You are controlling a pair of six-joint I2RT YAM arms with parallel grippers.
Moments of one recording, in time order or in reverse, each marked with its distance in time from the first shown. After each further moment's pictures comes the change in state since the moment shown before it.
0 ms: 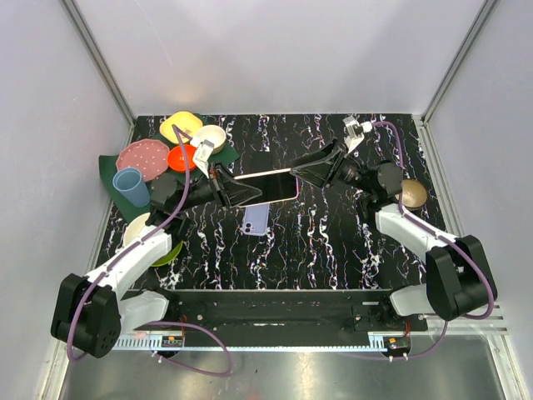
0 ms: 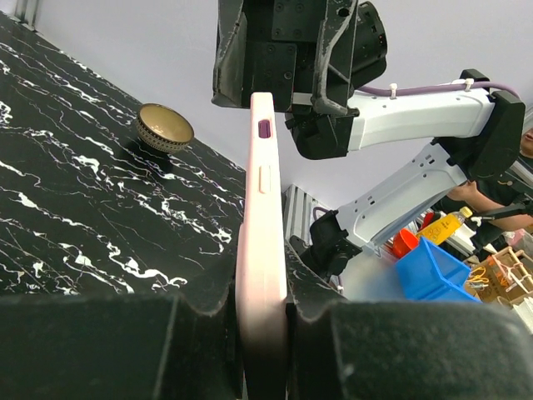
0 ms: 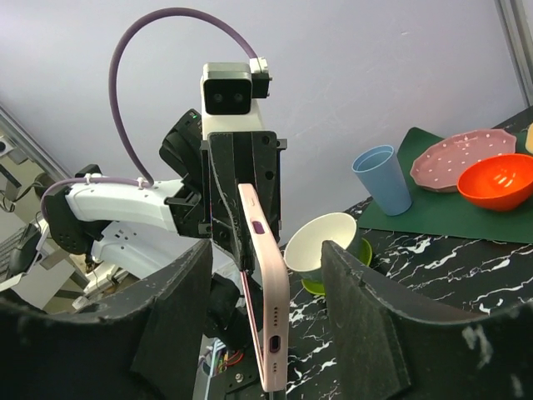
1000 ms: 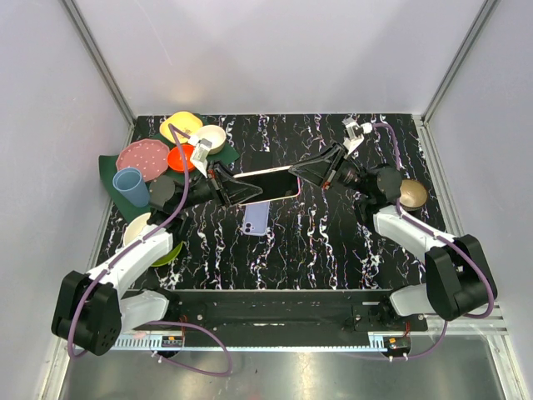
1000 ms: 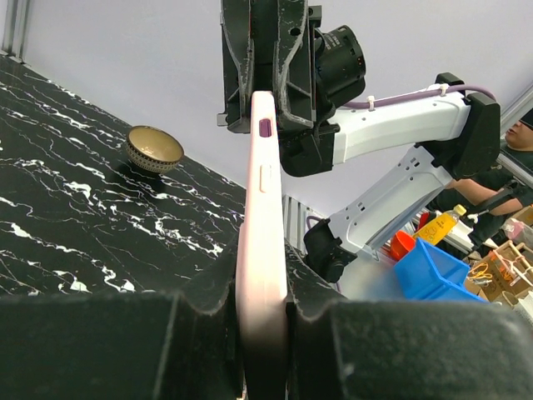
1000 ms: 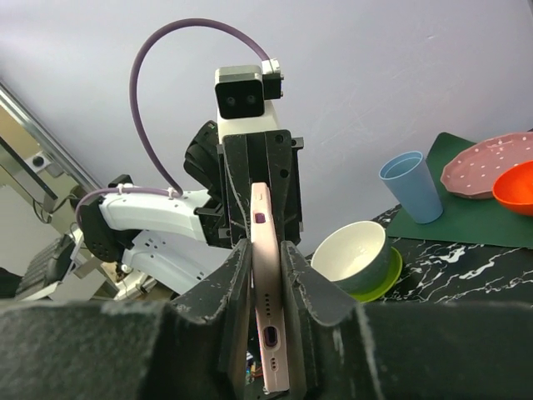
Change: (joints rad) left arm -0.006 0.018 0.000 0.116 0.005 -0.038; right arm 0.028 0.003 -0.019 0.079 0.027 0.092
